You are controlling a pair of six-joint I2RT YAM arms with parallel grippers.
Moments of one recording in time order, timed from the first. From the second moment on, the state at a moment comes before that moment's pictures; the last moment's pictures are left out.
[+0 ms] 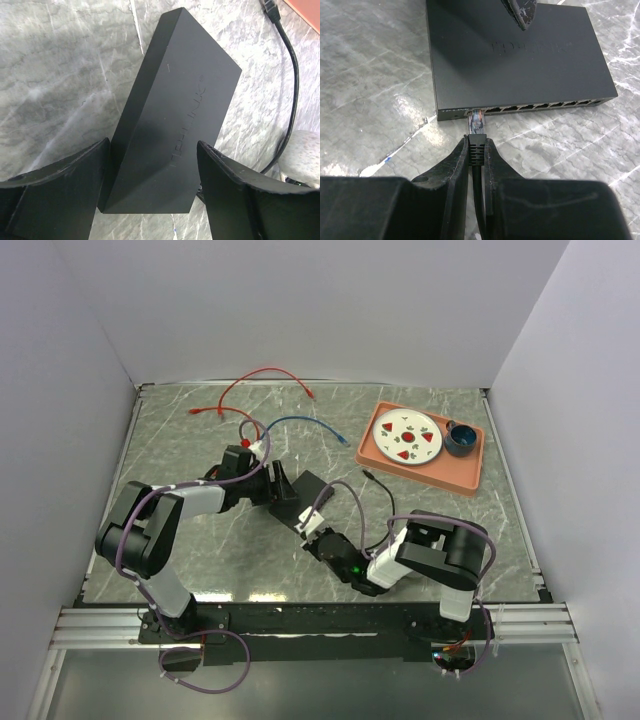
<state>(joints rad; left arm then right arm) -0.37 1.68 0.78 0.15 0.42 -0.56 1.15 1.81 0.48 0.94 0.51 -0.05</state>
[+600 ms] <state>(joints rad) -0.38 1.68 0.71 0.26 0.41 -0.56 1.16 1.84 0.50 0.96 0.55 -0.06</state>
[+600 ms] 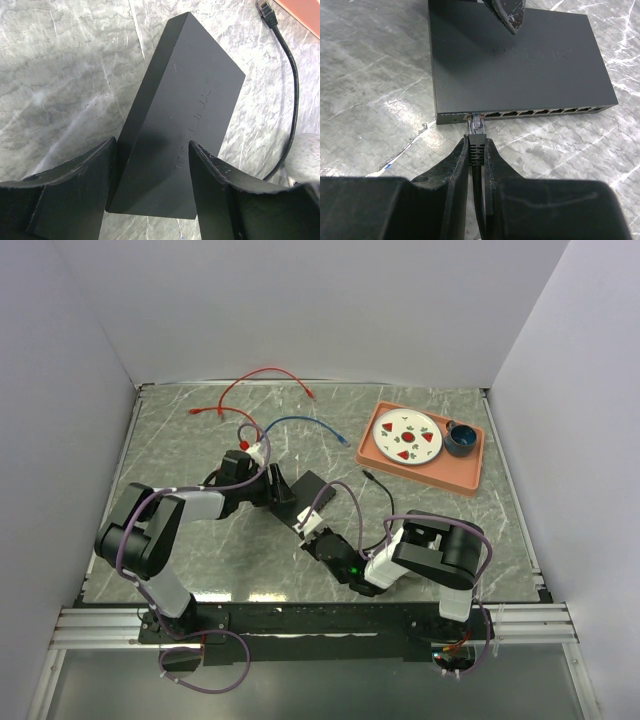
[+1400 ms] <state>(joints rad) -0.47 1.59 0.63 0.28 0.25 -0.56 1.17 1.84 0.50 0.95 0.58 -0.08</state>
